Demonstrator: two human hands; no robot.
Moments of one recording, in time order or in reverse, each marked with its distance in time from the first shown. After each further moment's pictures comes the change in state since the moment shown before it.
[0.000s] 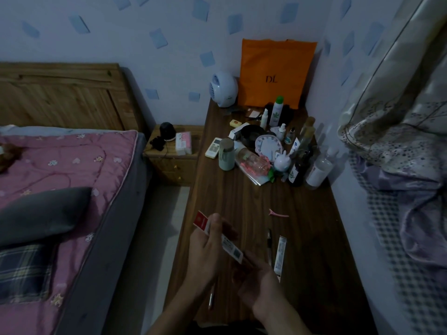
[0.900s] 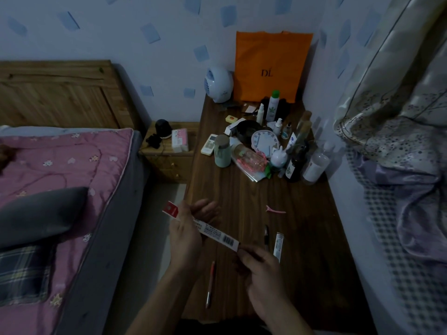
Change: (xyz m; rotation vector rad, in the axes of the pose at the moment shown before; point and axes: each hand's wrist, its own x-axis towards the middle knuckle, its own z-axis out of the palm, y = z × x) left_hand 0.025 0.005 -0.008 -0.379 0.180 -0.246; right_hand -0.016 -0.012 0.004 -0.411 0.025 -0.414
